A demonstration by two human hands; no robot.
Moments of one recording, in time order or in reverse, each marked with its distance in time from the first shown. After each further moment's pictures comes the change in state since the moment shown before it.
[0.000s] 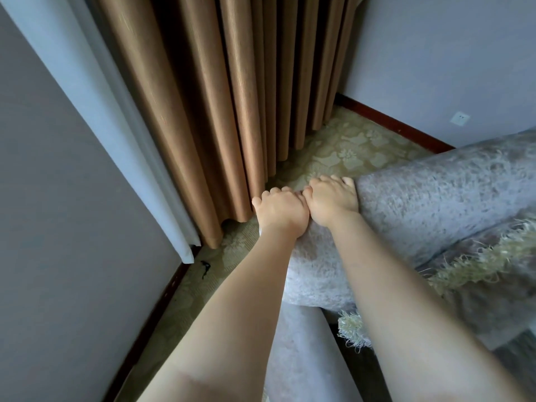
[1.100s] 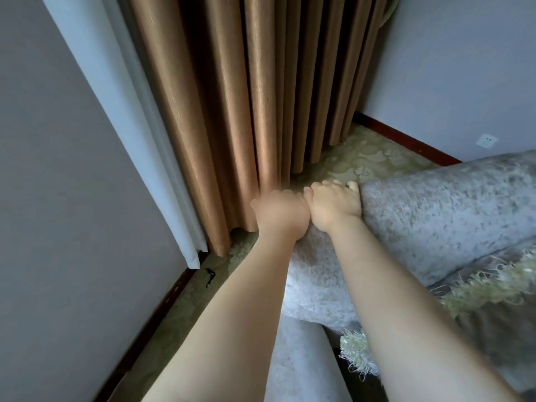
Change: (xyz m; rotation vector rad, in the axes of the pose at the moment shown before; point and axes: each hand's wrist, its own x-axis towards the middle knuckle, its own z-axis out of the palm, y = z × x) left_hand 0.006 -0.021 0.016 -0.036 0.091 -0.039; right_hand 0.011 -0.014 0.029 -0.056 0.079 -0.055
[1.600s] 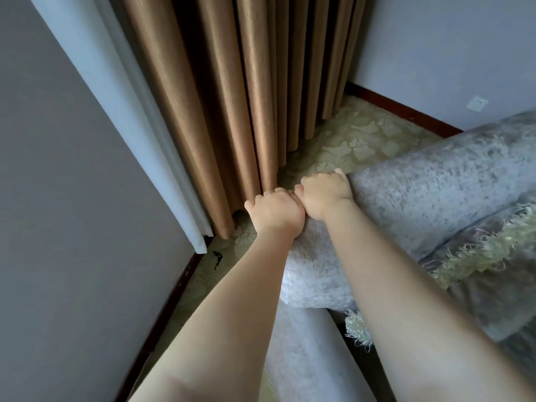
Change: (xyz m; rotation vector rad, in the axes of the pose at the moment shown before) left_hand -0.025 -0.032 -0.014 0.013 -0.041 -0.038; right_hand -0.017 -0.037 -0.017 -0.058 -0.146 -0.080
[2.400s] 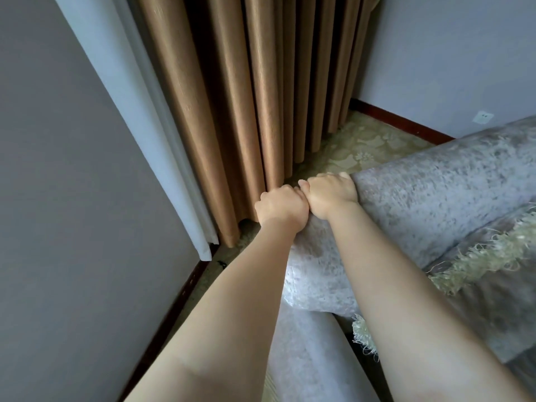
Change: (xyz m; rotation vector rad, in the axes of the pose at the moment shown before) left_hand -0.004 -0.001 0.000 -0.101 -0.048 -0.001; right_hand -0.011 0.000 0.009 0.047 0.034 0.010
